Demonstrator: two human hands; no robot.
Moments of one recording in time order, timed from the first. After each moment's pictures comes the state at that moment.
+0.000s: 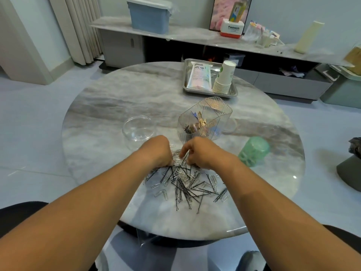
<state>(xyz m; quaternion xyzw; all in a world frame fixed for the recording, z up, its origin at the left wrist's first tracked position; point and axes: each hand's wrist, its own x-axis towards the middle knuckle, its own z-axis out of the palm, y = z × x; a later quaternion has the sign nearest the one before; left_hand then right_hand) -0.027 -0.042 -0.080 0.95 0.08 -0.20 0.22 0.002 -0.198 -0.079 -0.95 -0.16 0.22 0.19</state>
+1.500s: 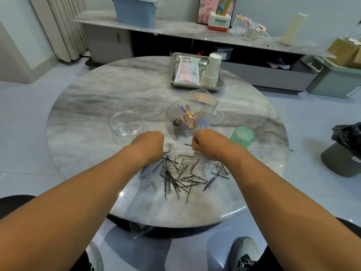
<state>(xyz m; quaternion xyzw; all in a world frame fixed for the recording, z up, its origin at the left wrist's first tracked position) -0.021 -0.048 -0.100 0.98 -0.02 -0.13 0.12 0.002 -0.243 -0.074 -0.97 -0.16 0.14 0.07</state>
